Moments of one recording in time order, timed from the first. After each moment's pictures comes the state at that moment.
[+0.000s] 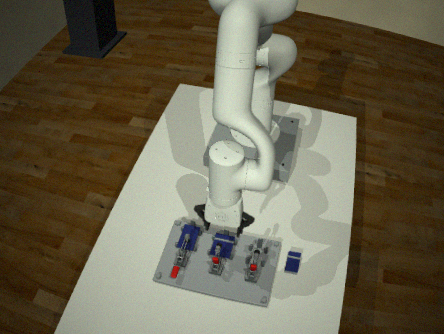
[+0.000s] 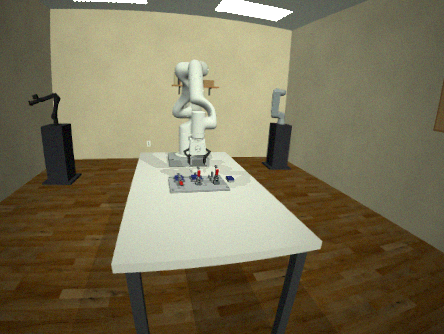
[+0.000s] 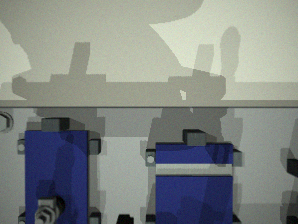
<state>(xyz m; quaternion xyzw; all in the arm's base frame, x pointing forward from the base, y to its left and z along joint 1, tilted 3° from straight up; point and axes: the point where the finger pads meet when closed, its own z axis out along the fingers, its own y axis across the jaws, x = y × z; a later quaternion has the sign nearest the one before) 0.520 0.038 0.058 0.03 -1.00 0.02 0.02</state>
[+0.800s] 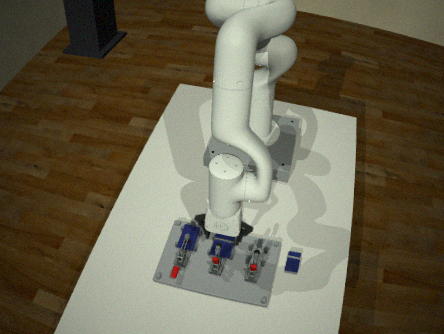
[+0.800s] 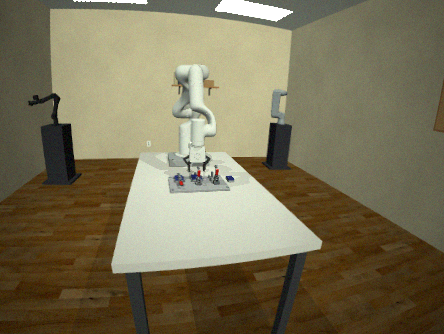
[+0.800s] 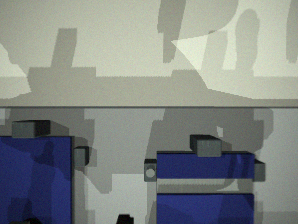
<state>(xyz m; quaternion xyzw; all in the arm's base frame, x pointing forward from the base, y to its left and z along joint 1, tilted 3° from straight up) 0.517 0.037 0.012 0.03 -1.00 0.02 0.02</state>
